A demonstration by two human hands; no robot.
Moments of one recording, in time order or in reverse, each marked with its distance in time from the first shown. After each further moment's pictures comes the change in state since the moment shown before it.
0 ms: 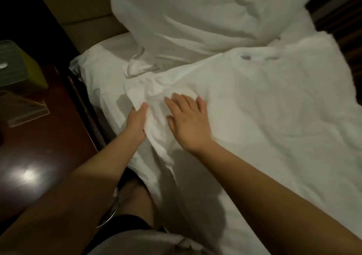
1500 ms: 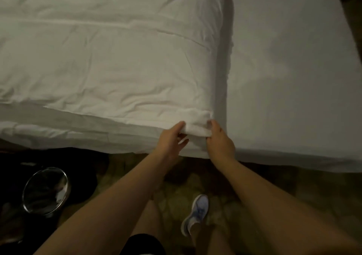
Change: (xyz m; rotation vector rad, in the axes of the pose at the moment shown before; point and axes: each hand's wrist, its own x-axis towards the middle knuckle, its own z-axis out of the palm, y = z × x) left_hand -0.539 -0.614 -0.038 0.798 -0.615 -0.283; right_hand -0.880 0.008 0.139 0.765 0.203 1.412
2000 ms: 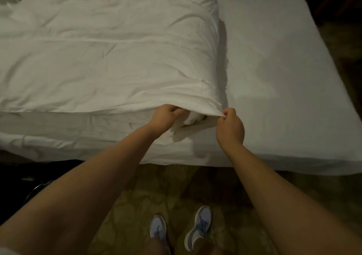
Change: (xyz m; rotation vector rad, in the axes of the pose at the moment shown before) left_hand -0.019 0.090 -0.017 1.019 -0.102 0.629; right_hand -0.016 -0.057 -0.053 0.167 0.365 0.073
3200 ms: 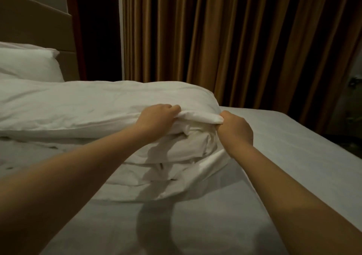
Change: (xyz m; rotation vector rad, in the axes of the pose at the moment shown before) left_hand 0.066 -0.062 -0.004 1.142 0.775 0.787; right_hand 0.092 0.016 0.074 -0.043 0.478 -0.626
